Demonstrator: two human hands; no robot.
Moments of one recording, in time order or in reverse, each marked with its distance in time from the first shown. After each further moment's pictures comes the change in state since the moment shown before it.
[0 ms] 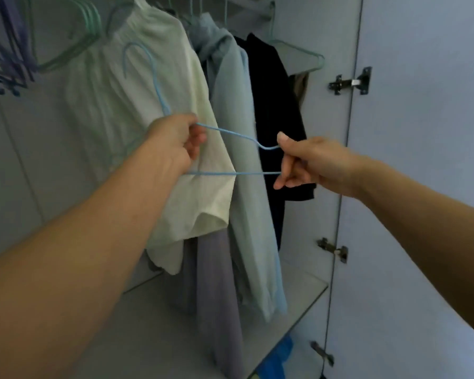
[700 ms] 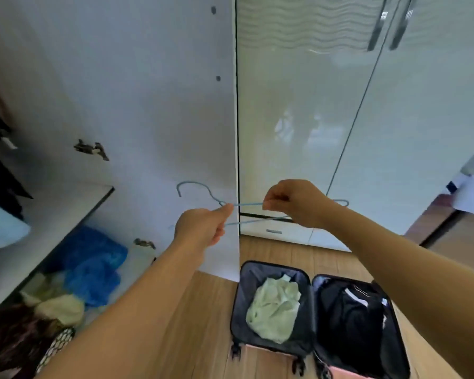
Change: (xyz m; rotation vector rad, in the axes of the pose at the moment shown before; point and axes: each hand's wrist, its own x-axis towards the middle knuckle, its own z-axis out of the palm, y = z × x) left_hand -0.316 -0.374 0.329 0.494 -0.611 -0.469; right_hand -0.436 0.265 -0.222 -0.688 0.274 0.563
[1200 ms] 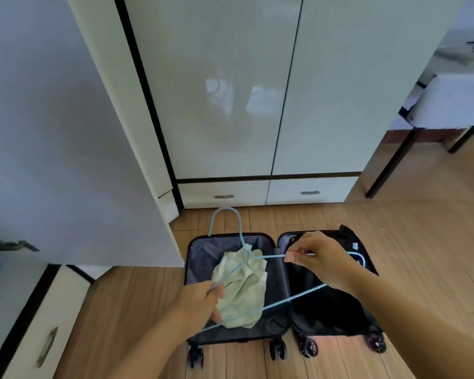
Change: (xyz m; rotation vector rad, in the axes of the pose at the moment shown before) left_hand 0.161 -0.339 0.166 0.655 -0.608 0.061; right_hand -0.091 0.293 0.245 0.190 0.075 0.427
